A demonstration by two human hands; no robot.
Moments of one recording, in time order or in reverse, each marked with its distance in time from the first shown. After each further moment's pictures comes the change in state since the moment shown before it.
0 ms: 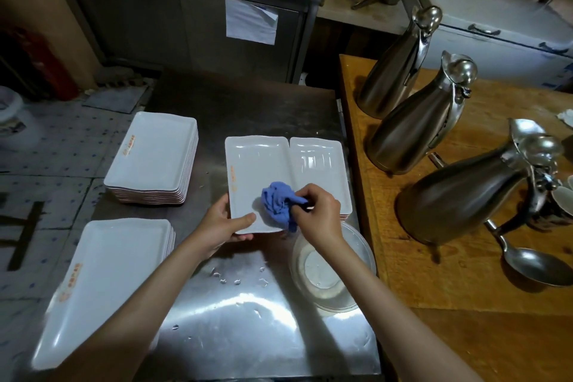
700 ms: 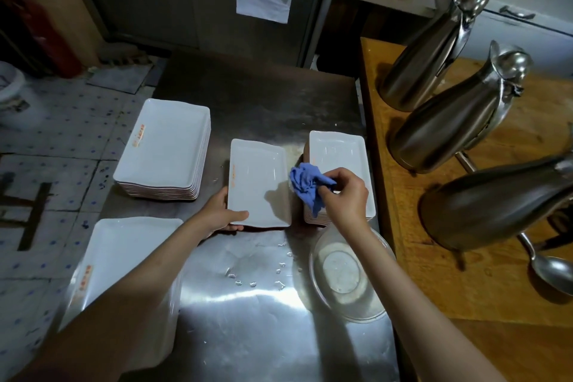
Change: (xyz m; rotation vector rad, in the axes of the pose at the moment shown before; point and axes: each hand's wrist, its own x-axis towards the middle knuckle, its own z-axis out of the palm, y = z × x) left_hand 0.065 -0.023 -0.058 0.137 -0.005 -0.172; right_hand 0.045 0.010 0.013 0.047 0.122 0.093
